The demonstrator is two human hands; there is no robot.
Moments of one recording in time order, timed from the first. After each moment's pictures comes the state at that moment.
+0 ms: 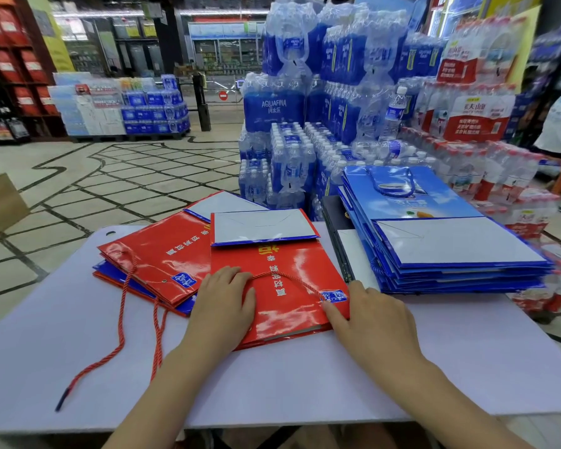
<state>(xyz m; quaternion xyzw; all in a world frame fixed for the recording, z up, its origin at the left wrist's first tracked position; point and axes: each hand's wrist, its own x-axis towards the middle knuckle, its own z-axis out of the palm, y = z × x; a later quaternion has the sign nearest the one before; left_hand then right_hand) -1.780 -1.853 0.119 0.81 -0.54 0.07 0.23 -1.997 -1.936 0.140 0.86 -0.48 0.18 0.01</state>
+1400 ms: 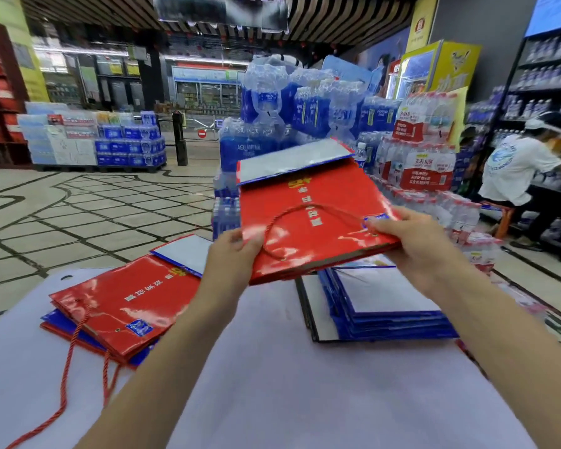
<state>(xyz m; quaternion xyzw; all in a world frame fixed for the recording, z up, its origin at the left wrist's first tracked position) -1.838 -1.925 0.254 0.59 -0.34 -0.24 0.69 -2.047 -2.023 0.301 0.55 -0.32 0.48 -0.61</state>
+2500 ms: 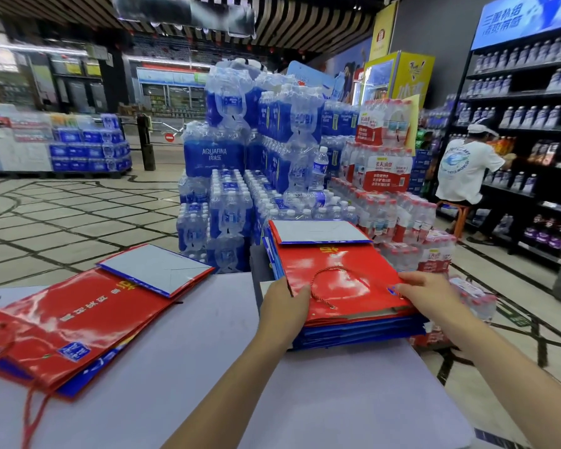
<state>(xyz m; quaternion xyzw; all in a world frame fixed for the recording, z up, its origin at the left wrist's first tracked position) -1.943 -2.008 0.180 0.68 -0.46 -0.26 0.51 -2.159 -2.069 0.235 0.69 -0.62 0.29 -0.24</state>
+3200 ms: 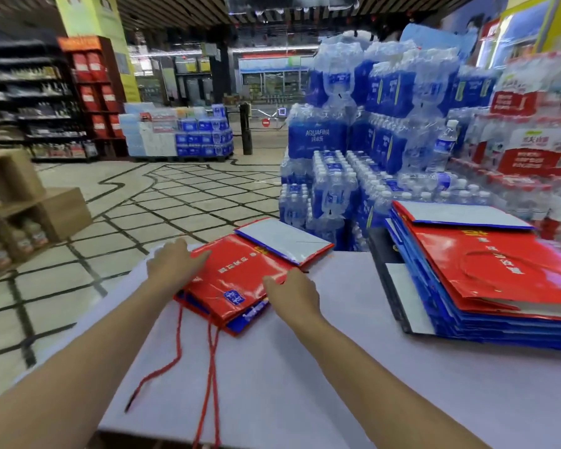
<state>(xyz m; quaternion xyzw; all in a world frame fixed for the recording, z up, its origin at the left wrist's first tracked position) -1.598 -1.839 0.180 0.94 -0.26 0.02 0.23 -1.813 -1.923 0.172 0.76 -0.47 0.19 -0.41</state>
